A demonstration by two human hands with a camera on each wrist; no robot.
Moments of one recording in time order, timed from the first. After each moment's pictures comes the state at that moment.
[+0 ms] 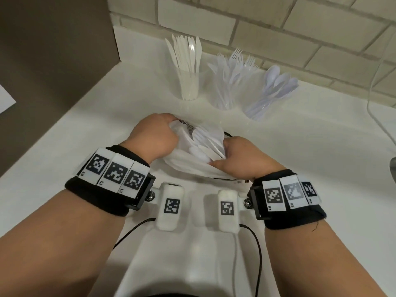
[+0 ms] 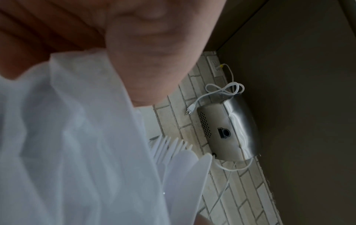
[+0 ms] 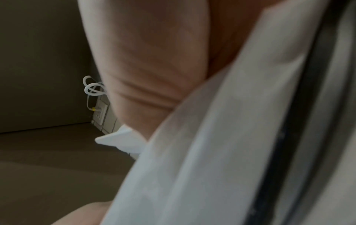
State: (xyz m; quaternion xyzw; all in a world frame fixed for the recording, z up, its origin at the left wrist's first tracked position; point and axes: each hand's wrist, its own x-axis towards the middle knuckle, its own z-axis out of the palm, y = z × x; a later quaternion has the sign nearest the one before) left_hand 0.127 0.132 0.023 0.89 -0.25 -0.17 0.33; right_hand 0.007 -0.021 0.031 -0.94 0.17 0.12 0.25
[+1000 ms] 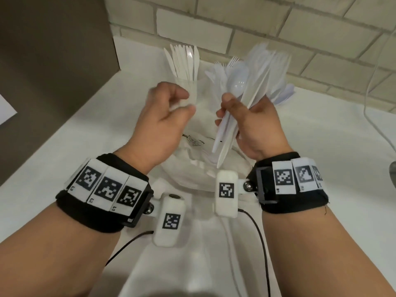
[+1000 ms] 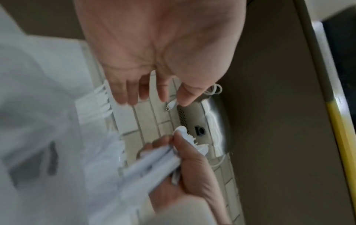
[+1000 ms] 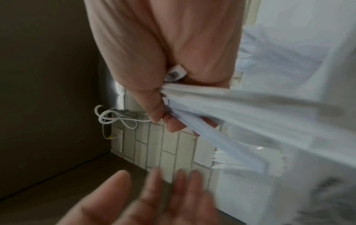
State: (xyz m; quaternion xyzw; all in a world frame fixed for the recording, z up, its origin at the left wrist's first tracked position) left_hand 0.111 0.128 0.052 0.74 -0.27 -0.09 0.61; right_hand 0.035 -0.023 0.071 -0.63 0.19 -0.25 0.71
